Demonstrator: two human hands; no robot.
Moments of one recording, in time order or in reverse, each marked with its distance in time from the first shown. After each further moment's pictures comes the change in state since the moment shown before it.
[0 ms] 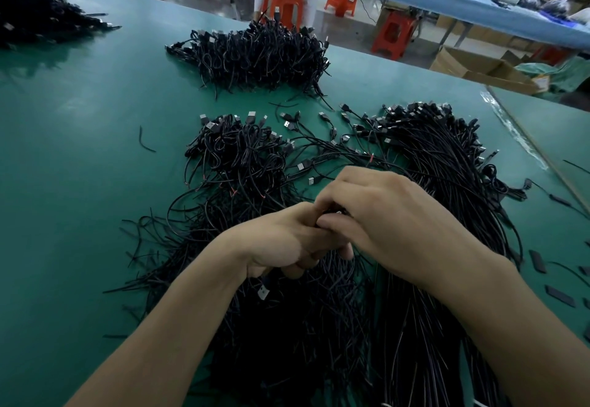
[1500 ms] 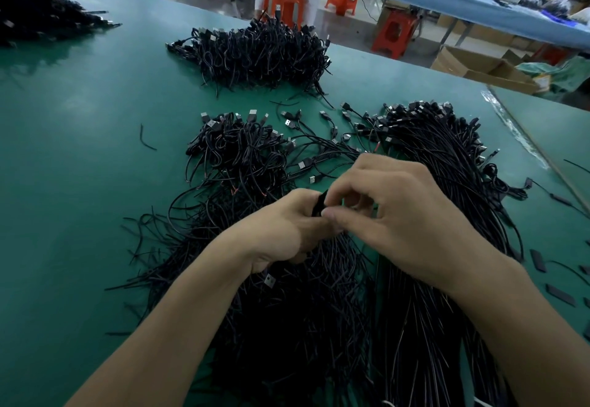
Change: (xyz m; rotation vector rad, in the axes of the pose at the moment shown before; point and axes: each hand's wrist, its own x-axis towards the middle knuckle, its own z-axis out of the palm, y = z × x) left_hand -0.001 0.005 0.001 0.055 0.142 0.108; right_hand -0.006 0.008 0.006 0.235 0.234 0.029
